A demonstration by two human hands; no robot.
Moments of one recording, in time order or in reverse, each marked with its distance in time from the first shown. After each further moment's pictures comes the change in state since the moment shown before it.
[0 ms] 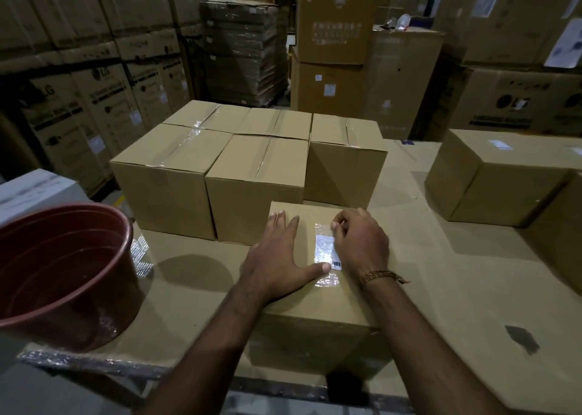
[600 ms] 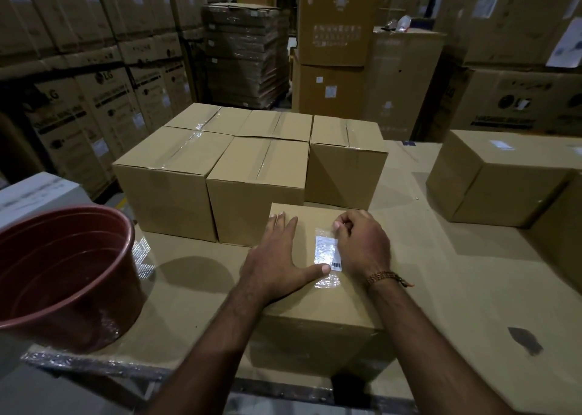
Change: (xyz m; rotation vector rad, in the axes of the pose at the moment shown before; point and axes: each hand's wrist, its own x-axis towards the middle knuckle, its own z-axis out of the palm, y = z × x) left_hand -0.003 0.003 -0.003 -0.024 0.001 -0.018; right_hand 0.001 0.009 0.002 0.148 0.002 0.036
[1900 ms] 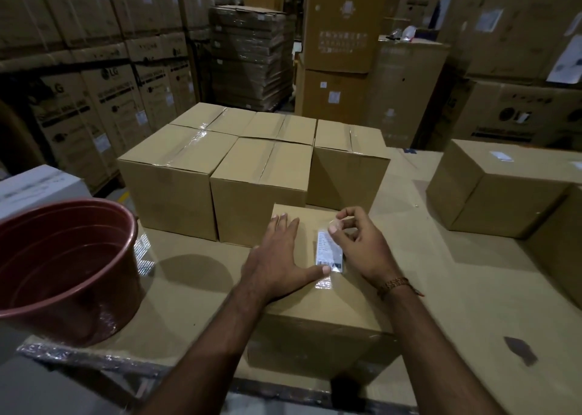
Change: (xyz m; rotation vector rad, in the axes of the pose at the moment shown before) left_hand 0.001 0.001 -0.001 -0.007 -0.021 -0.021; right_hand -0.003 0.001 -0.022 0.385 -0.273 0.023
